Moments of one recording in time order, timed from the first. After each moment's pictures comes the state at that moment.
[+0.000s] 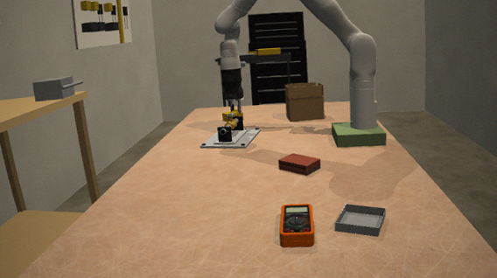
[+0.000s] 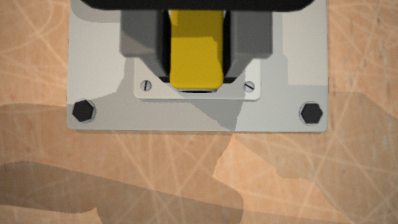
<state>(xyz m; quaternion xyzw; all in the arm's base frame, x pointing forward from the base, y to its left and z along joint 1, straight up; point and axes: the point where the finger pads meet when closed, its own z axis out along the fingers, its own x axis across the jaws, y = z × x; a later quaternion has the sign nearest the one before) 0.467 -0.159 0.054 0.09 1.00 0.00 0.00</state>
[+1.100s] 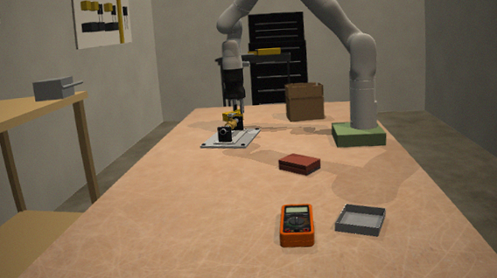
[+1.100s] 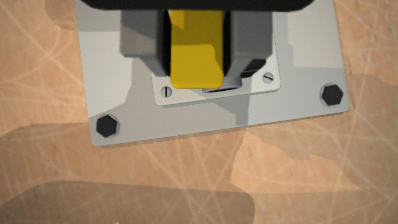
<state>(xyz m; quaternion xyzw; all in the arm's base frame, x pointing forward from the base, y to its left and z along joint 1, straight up) 0.456 -0.157 0.055 0.17 0.99 0.00 0.00</state>
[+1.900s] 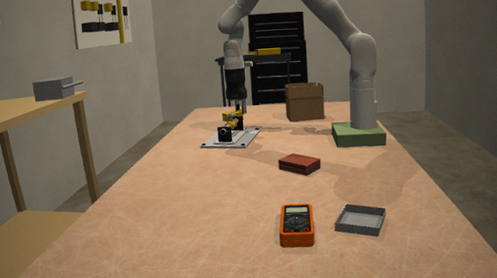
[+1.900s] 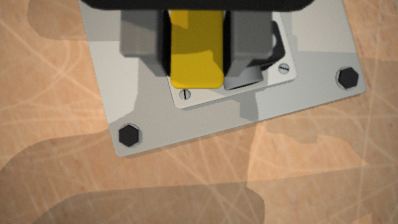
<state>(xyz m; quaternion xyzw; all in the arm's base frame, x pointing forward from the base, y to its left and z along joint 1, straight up) 0.447 -0.153 0.055 0.22 0.97 0.00 0.00</state>
